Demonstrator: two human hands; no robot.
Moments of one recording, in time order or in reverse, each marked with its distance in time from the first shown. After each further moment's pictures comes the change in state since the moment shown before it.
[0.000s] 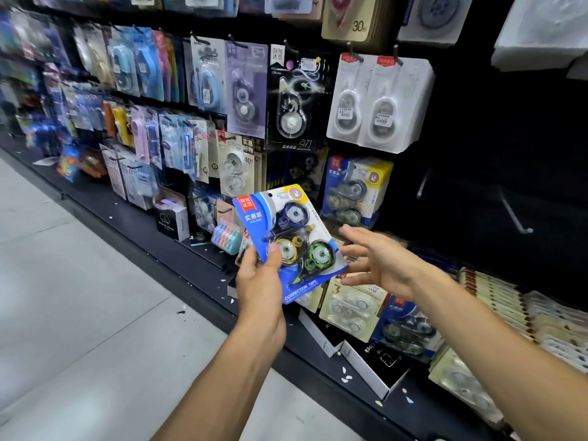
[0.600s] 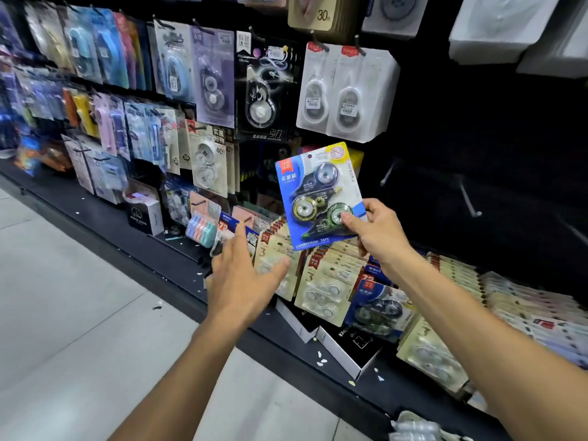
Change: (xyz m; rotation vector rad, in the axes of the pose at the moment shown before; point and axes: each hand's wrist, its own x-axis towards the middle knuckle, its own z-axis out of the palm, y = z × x) left_hand 0.000 -0.004 -0.011 1.306 -0.147 0.286; right_hand -0.011 0.003 -0.028 -0.193 0.452 -0.333
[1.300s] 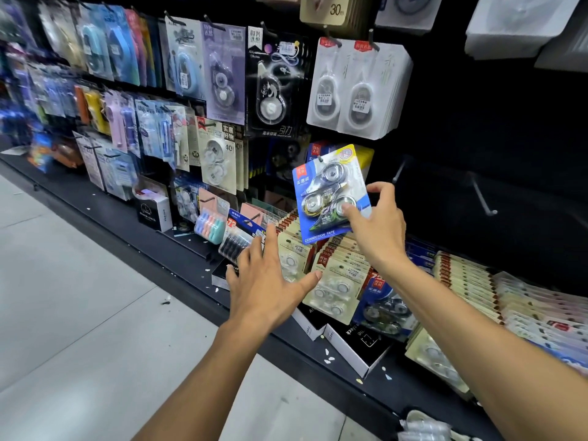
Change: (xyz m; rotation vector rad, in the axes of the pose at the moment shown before) left_hand -0.005 0.002 0.013 0.211 -0.068 0.090; right_hand -0.003 -0.001 0.025 -0.345 0.271 -0.217
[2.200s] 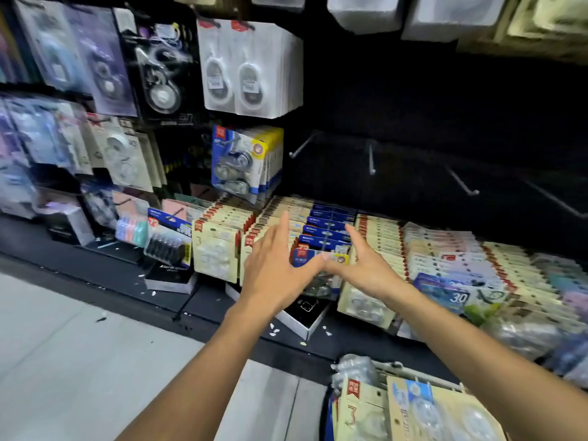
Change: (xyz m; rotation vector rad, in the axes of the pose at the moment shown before) left_hand -0.034 0.102 0.065 -0.242 -0.169 0.317; right_hand -0.071 0.100 -0.126 -0.045 -0.474 0.356
